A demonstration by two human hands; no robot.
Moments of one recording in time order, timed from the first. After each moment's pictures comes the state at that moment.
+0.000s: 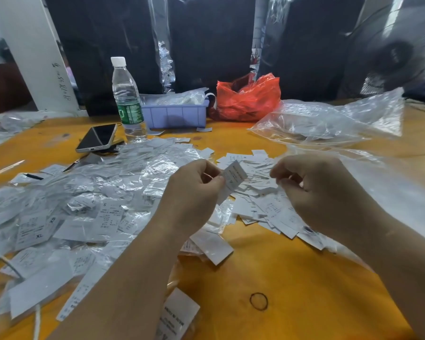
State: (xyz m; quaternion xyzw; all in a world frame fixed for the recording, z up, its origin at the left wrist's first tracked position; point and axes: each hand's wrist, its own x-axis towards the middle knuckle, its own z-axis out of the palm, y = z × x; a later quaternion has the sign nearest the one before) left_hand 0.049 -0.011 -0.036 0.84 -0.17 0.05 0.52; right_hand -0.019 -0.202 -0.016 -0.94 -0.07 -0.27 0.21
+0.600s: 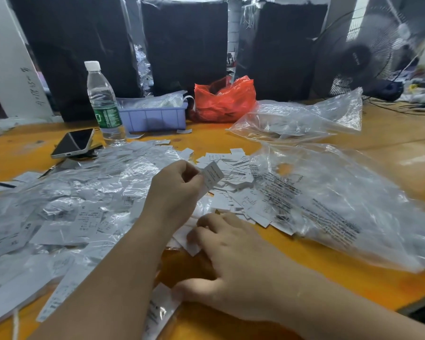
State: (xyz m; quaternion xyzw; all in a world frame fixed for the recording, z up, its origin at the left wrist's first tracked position) left_hand 0.053 -0.023 -0.046 0.84 -0.16 0.11 0.50; right_hand -0.064 -0.126 -0.049 -0.98 -0.15 -0.01 0.14
